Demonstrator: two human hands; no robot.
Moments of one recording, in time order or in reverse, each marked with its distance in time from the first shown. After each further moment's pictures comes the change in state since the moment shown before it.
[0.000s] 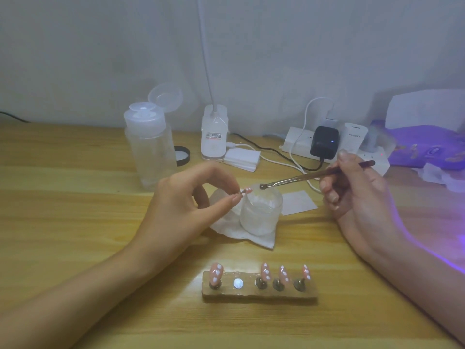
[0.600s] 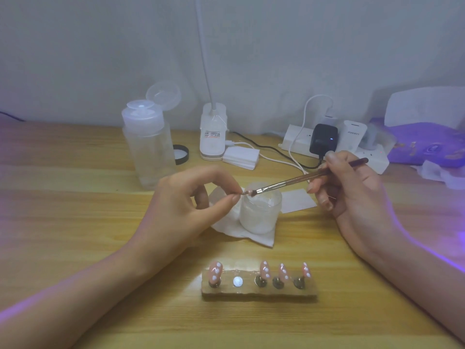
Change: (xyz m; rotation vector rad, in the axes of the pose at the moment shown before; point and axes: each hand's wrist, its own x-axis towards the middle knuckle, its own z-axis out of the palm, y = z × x) left_hand -0.001 0.003 0.000 0.022 -0.029 0.049; right_hand -0.002 0.002 0.001 -0.086 -0.109 -0.030
